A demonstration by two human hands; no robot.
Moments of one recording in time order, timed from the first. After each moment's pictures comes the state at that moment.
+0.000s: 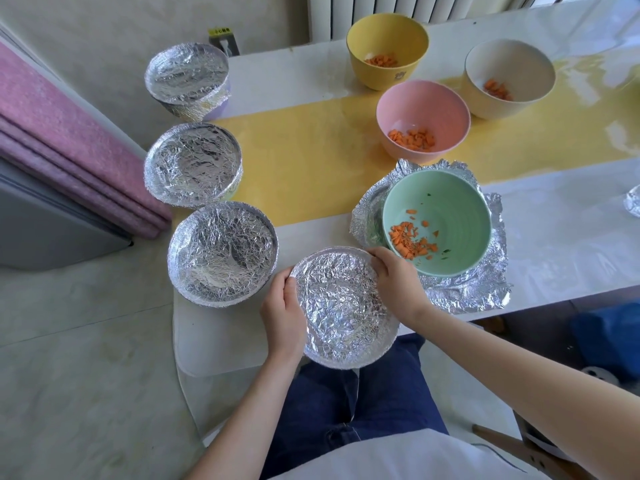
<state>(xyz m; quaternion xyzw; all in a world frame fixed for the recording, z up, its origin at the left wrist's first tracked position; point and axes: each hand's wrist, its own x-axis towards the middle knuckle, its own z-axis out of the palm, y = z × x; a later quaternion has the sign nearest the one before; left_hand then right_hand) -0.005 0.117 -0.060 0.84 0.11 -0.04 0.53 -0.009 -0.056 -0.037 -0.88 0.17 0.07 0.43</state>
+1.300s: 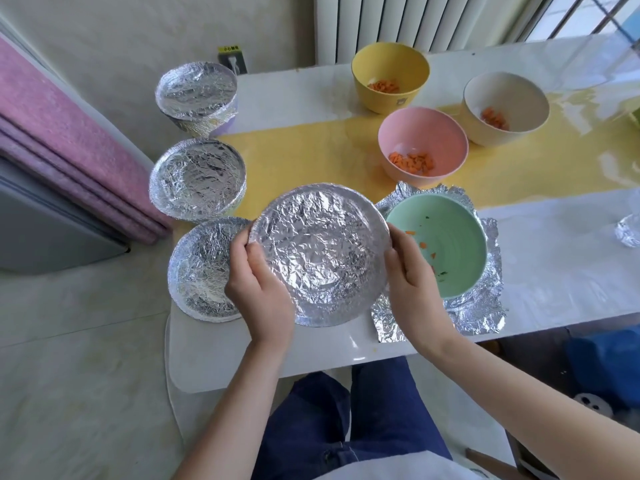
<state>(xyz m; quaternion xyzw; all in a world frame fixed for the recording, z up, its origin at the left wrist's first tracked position) 0.037 0.103 0.014 0.79 0.12 0.22 0.57 -0.008 -0.049 0.033 -0.76 0.17 -0.04 0.62</state>
